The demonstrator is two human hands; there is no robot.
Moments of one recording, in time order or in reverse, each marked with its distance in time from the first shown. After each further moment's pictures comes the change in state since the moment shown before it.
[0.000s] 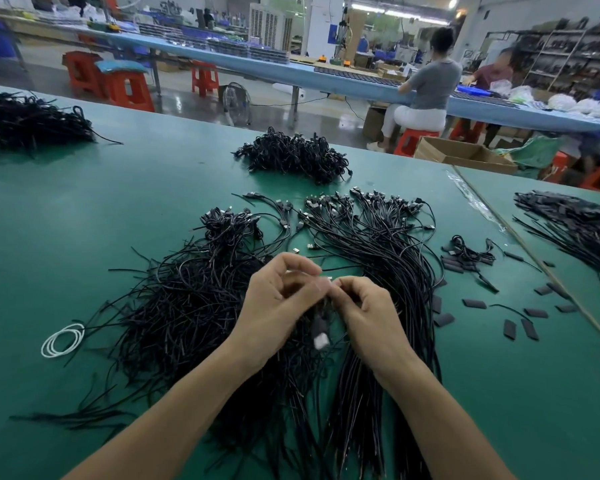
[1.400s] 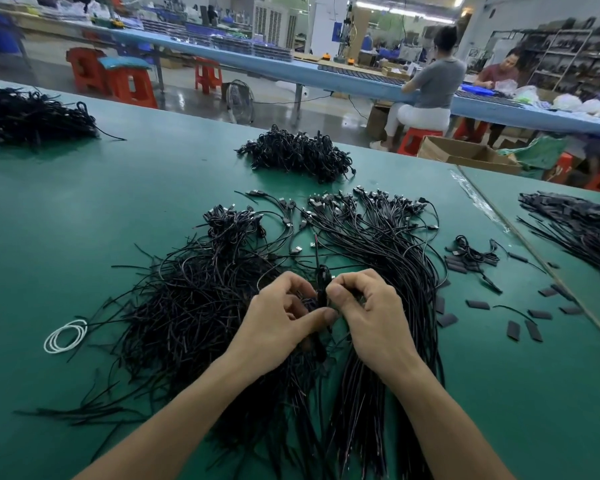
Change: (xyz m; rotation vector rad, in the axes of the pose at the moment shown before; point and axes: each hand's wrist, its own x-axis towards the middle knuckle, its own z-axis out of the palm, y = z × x) left_hand -0.008 -0.017 -0.009 0.371 -0.001 -0.178; right_hand -0.001 -0.003 -0.001 -0.104 0.062 -0.131
